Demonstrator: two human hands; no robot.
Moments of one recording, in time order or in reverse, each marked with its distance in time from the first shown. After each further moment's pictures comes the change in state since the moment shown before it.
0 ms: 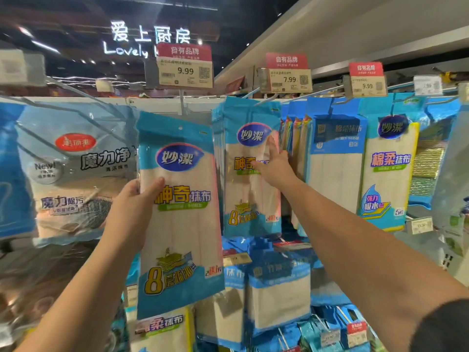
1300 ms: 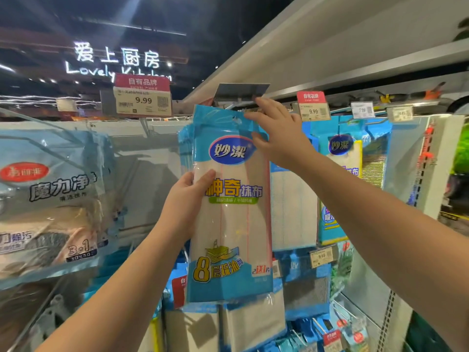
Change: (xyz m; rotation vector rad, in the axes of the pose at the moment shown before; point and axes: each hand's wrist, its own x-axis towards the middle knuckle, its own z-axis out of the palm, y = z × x) left_hand -0.007 0.035 0.135 -0.238 -0.453 0.007; right_hand -0.039 -0.059 -0.141 -0.582 0.291 -0.576
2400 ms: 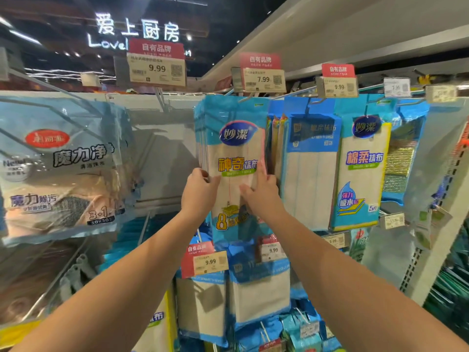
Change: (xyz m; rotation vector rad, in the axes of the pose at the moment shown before) left_hand 0.045 -0.073 -0.018 0.730 0.313 0.053; right_hand -0.091 -0.028 0.157 0.521 -0.273 0.598
